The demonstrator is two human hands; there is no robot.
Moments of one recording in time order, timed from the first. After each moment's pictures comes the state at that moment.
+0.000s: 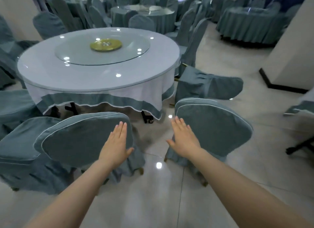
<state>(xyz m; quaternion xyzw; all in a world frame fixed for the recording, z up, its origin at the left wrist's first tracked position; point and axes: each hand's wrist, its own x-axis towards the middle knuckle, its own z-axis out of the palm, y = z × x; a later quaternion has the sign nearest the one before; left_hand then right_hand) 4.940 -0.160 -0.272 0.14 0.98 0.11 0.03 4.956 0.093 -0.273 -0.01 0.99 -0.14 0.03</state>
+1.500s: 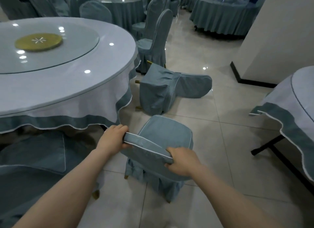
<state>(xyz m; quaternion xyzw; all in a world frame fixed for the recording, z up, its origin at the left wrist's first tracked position) 4.746 0.183 -0.292 0.27 0.95 0.12 0.04 4.878 0.423 -0.295 -0.01 0.98 -0.11 0.15</state>
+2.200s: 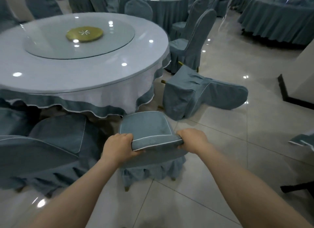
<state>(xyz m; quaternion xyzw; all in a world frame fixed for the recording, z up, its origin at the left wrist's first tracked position) 4.788 0.224 -0.294 0.13 0.99 0.03 -0.02 4.762 0.498 -0.283 -0.12 0.98 -0.01 0.14</state>
